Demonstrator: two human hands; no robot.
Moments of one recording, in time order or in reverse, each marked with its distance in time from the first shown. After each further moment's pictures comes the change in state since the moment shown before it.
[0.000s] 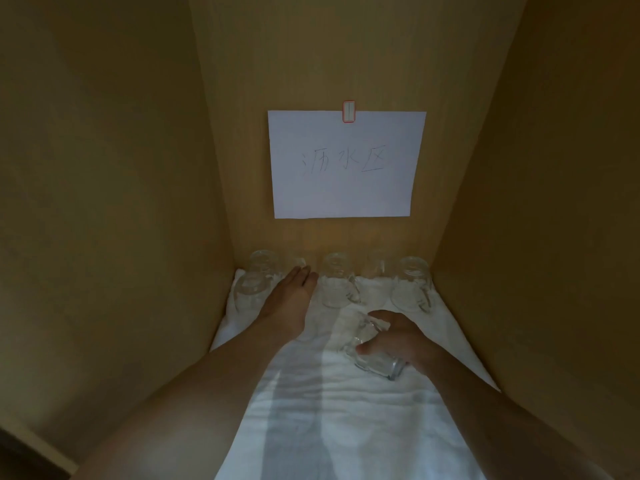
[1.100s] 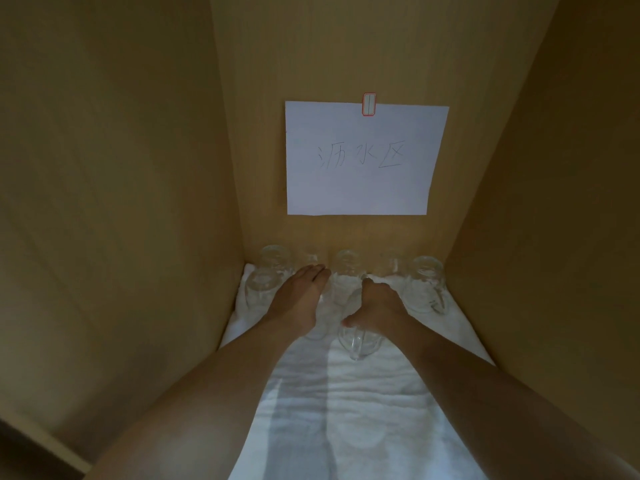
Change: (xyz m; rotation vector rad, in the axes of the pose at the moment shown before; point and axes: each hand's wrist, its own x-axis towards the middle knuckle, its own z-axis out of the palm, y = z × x) left_hand 0.003 -0.011 0.007 -0.151 0.132 0.057; right_hand 0.040 -0.065 0.033 -0.636 0.189 -0.127
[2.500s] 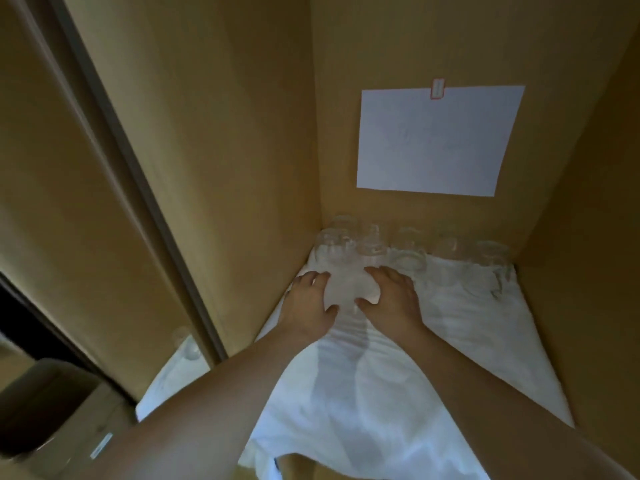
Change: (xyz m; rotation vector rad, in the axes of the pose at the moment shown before) left_hand -0.153 0.054 -0.031 0.039 0.082 -0.528; right_hand -0.096 -0.010 0.041 0.211 0.154 -0.440
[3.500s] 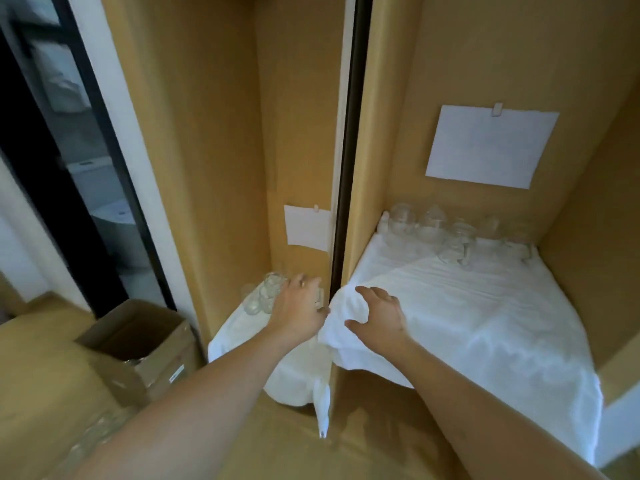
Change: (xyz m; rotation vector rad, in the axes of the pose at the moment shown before) left_hand -0.277 -0.149 -0.120 -0.079 0.074 -0.116; right_hand -0.254 -0.220 0.072 -0.087 -0.147 -0.016
